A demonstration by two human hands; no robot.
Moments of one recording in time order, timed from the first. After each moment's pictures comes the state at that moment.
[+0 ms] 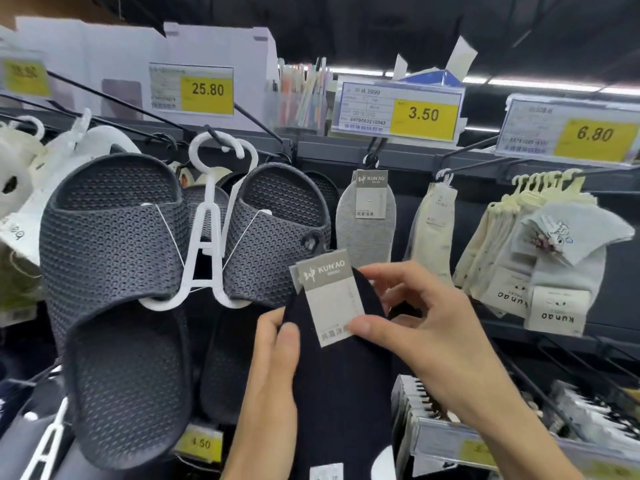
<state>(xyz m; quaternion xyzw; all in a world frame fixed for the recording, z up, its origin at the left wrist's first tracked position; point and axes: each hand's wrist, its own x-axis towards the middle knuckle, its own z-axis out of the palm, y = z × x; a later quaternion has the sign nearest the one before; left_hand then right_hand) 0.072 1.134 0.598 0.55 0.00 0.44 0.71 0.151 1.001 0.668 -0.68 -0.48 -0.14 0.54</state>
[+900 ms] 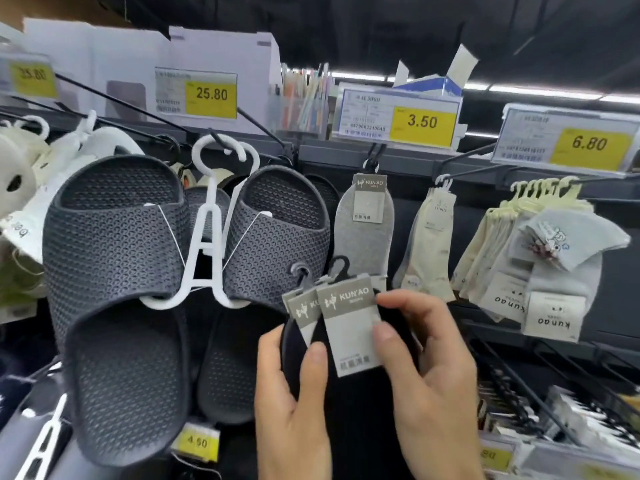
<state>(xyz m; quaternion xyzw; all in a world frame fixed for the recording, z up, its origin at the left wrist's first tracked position) 0.074 1.108 0.594 0.56 0.00 0.59 0.59 0.124 1.010 0.634 -0.59 -0.42 -0.23 0.65</state>
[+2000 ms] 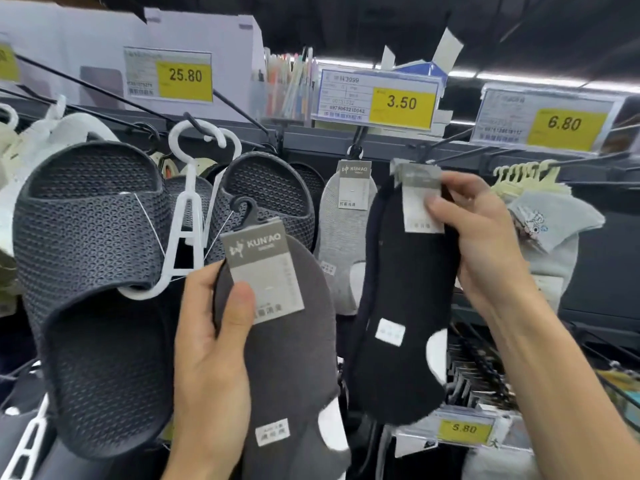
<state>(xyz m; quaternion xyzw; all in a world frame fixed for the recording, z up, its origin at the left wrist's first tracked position) 0.057 1.153 0.614 0.55 -0.05 0.59 0.60 0.216 0.981 0.732 -0.55 -0.40 -0.14 0.72</state>
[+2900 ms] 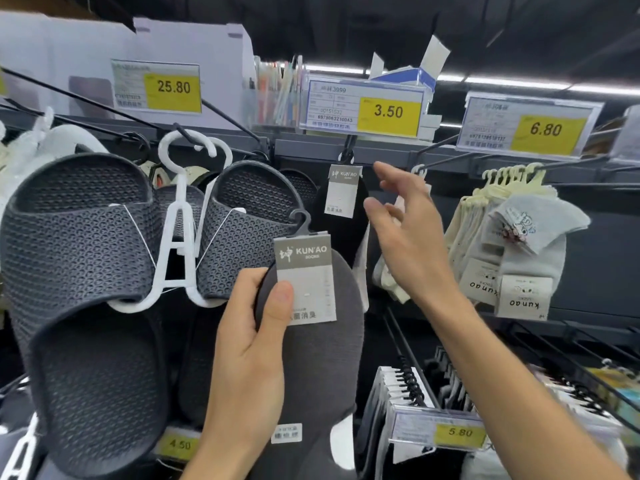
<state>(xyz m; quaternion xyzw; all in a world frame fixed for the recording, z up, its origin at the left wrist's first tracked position) 0.070 1.137 0.627 0.64 -0.07 0.52 0.56 0.213 1.027 0.725 -0.67 -0.43 -0.31 0.52</state>
